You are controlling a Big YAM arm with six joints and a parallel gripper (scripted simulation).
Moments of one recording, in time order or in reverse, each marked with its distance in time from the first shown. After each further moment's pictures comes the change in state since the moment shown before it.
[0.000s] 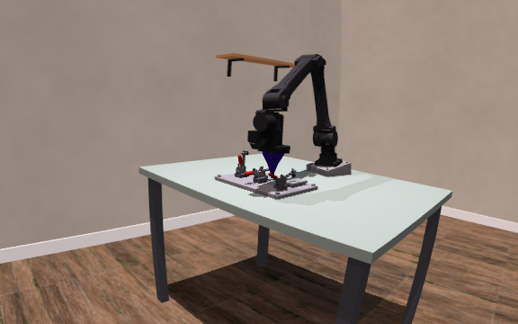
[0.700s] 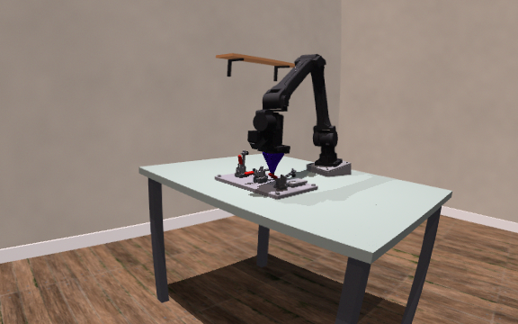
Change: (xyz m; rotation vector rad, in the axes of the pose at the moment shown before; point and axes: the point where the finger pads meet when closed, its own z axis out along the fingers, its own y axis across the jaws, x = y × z) arm 0.000 0.000 0.000 0.000 -0.001 0.000
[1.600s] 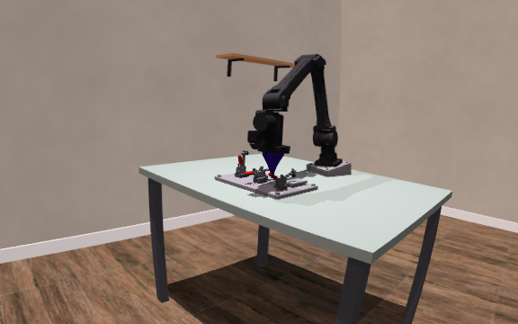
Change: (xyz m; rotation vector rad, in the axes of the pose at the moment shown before) arm -0.001 0.000 0.000 -0.001 -0.002 0.000
